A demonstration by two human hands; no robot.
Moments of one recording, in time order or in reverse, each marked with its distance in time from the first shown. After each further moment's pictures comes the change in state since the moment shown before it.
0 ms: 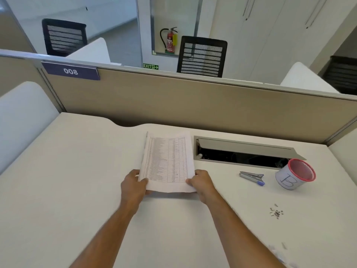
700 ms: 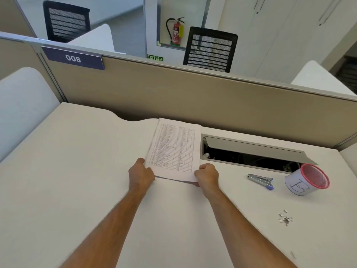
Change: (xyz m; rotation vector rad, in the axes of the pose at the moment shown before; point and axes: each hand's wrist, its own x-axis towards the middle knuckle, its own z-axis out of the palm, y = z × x) left_hand 0.048 0.007 0.019 0.158 0.049 -0.034; right_hand 0.029 -0.012 0.015 -0.182 0.281 -0.049
